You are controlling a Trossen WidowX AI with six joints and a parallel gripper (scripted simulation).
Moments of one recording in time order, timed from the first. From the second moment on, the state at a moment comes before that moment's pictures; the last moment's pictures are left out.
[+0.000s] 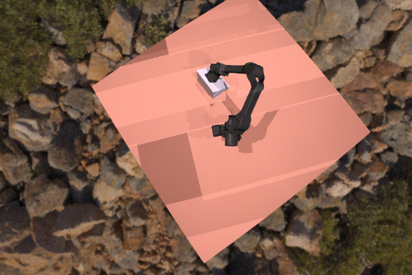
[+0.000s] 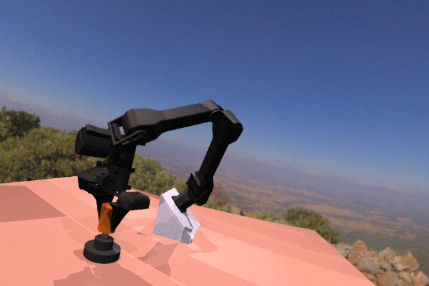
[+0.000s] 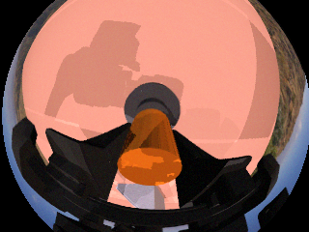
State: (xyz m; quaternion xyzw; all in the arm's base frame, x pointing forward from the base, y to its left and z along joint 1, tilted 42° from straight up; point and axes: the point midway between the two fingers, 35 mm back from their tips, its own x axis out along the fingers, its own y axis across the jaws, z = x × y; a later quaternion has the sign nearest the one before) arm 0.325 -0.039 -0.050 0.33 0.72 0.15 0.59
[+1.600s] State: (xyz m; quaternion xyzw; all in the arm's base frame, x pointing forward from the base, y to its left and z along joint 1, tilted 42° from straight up) arm 0.326 -0.039 -0.052 0.27 0.70 0.23 0.62
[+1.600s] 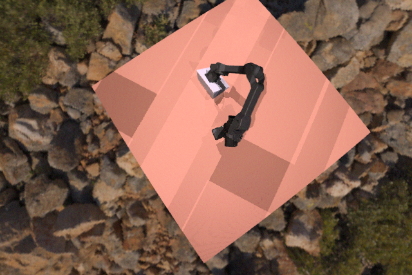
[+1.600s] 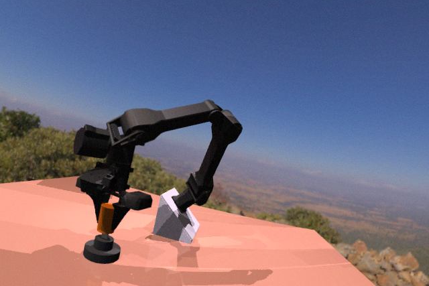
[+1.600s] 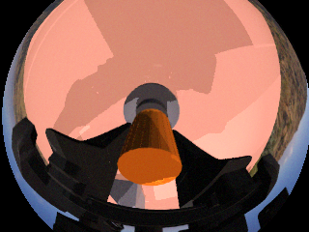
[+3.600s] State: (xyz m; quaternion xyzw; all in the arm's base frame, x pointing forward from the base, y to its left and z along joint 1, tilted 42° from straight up) arm 0.324 -0.037 -0.052 0.26 0.70 0.23 0.62
